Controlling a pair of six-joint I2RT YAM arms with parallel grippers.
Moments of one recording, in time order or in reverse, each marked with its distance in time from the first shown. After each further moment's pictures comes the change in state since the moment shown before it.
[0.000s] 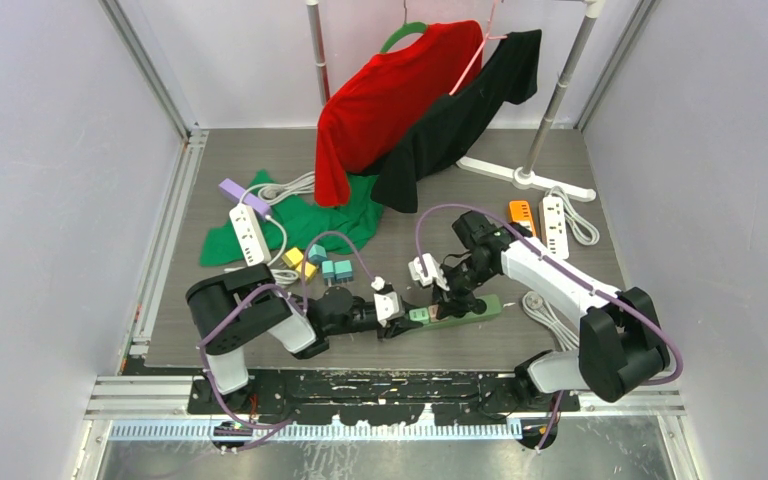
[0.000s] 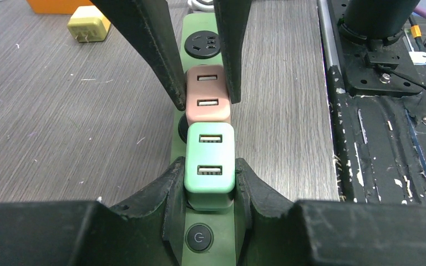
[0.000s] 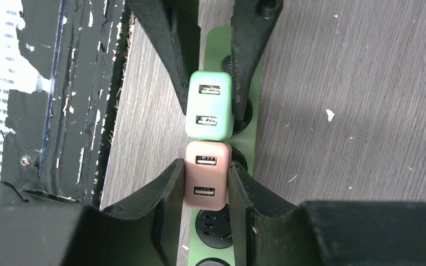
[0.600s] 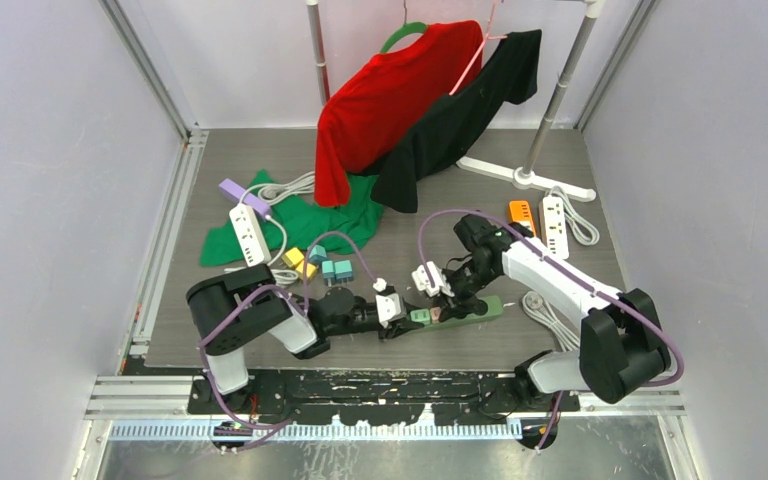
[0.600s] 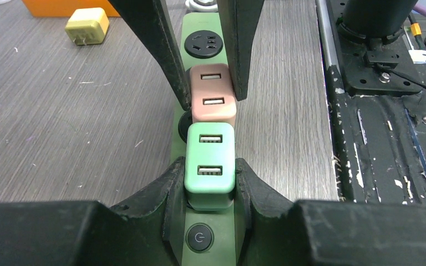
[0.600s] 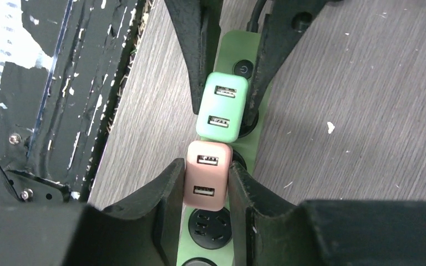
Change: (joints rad) left arm -0.007 0.000 0.010 -0.008 -0.010 0.011; right arm -0.020 -0.006 0.000 -0.067 -0.023 -0.147
